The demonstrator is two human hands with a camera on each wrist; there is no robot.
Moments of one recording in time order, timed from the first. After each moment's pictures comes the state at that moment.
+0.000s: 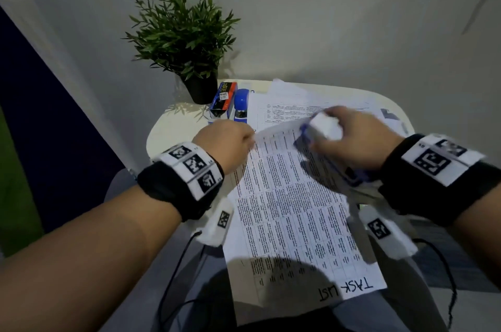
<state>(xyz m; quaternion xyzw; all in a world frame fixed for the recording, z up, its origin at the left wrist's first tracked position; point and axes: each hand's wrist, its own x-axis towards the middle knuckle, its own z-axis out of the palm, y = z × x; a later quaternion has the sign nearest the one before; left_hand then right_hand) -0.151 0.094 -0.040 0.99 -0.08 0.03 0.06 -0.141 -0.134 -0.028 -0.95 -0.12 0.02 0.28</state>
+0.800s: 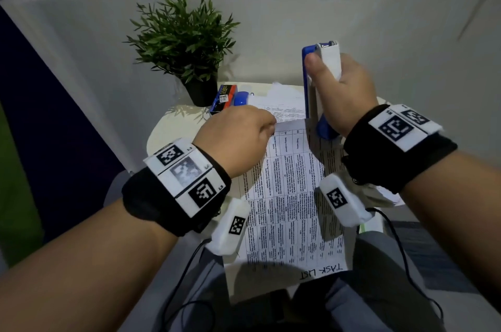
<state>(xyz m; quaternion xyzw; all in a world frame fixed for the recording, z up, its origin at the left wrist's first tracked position) -0.178 0.068 0.001 0.98 -0.13 0.10 0.12 -0.122 -0.098 0.004 -0.84 -0.08 -0.17 0.51</state>
